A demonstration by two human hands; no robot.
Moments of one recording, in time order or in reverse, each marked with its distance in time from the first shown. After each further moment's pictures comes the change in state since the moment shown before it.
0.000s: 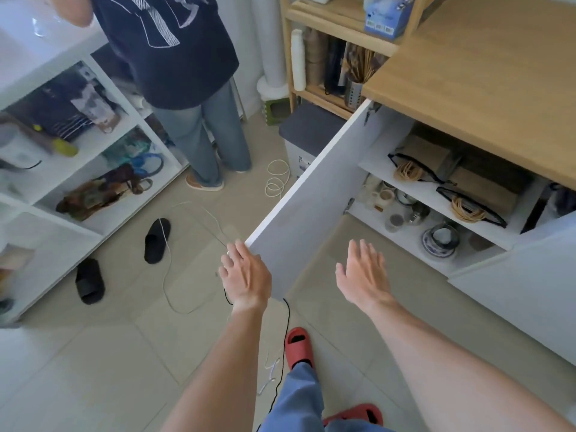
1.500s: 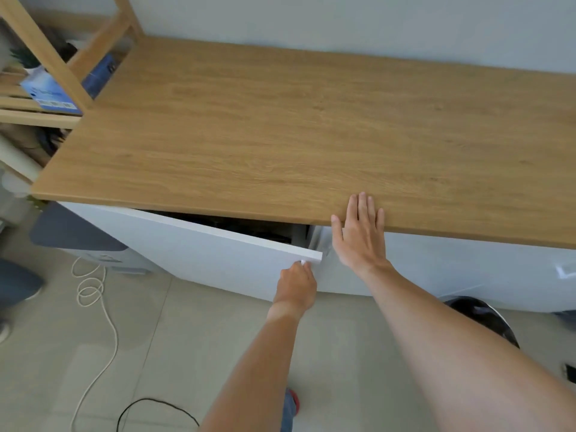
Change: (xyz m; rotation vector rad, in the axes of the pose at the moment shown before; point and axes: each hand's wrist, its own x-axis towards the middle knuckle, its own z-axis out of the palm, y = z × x) left_hand -0.197 0.526 0.124 -0.341 -0.705 0.685; right_hand 0.039 0.472 -0.166 0.097 0.399 0.549
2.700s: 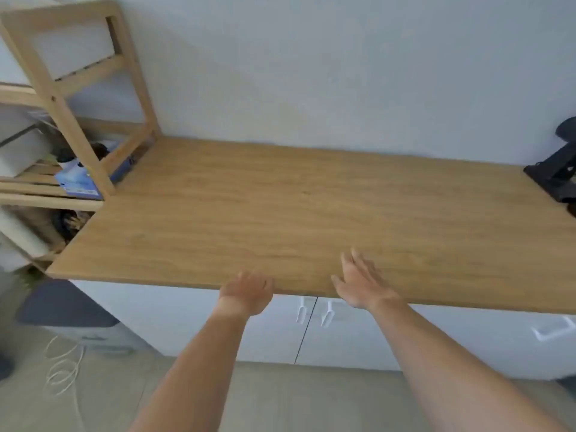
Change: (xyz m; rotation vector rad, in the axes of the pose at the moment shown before) left_hand 0.022 0.057 -0.162 0.447 0.038 0.183; right_hand 0.017 -0.008 -0.091 -0.013 -0.260 -0.013
